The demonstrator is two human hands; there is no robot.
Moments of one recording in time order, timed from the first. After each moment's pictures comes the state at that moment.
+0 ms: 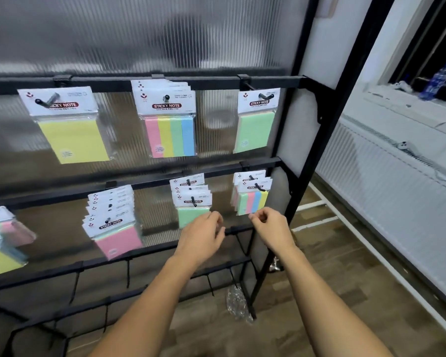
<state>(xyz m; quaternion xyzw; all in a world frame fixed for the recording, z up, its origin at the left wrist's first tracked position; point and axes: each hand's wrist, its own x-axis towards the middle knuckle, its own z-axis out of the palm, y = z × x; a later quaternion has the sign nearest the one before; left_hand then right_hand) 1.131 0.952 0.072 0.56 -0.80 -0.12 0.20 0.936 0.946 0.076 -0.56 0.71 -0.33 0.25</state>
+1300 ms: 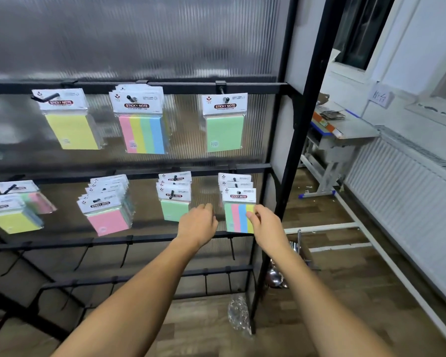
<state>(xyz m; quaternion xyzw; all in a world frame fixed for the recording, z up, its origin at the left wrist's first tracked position) 1.048 0.940 0.079 0.70 -0.71 -0.02 0.12 0.861 0.937 0.080 -0.68 0.59 -0.32 0.29</state>
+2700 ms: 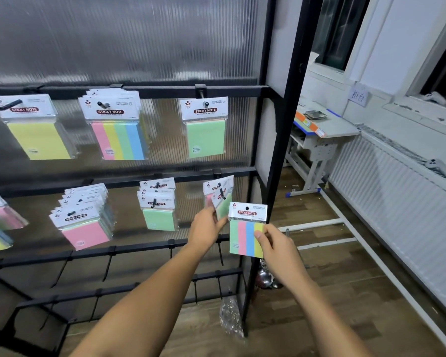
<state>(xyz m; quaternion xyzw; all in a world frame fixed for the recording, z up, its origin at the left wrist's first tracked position) 1.003 0.913 0.065 0.68 -0.61 -0.24 0.32 0.817 0.992 0.098 -0.66 0.61 -0.32 0.30</state>
